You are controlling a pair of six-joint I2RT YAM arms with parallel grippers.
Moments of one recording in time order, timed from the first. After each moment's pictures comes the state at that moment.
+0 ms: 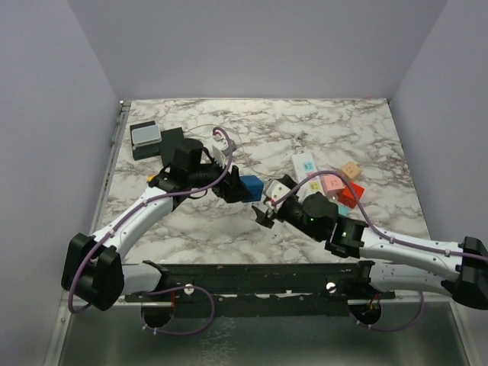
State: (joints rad) left arm -0.46 1.26 0.88 -0.17 0.75 -0.18; right arm 1.13 1.00 0.64 0.22 0.25 -0.35
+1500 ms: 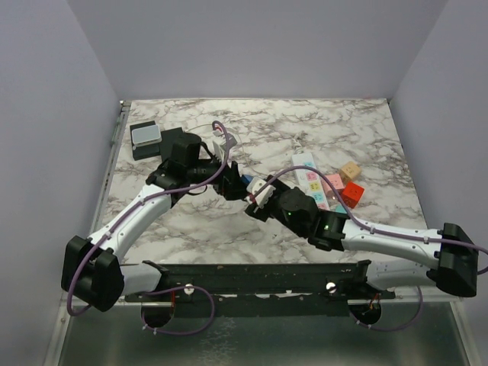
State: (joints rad) left arm -0.44 1.25 0.94 -0.21 0.85 -0.21; right arm 1.13 1.20 0.76 0.15 0.40 -0.41
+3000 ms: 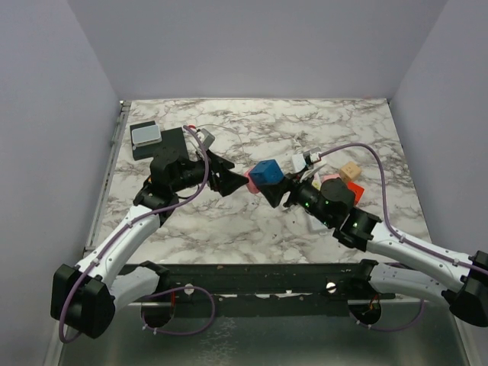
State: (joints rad) left arm -0.40 1.03 0.75 0.18 0.70 -0.34; right arm 0.92 0.96 0.66 0.21 0.19 0.43
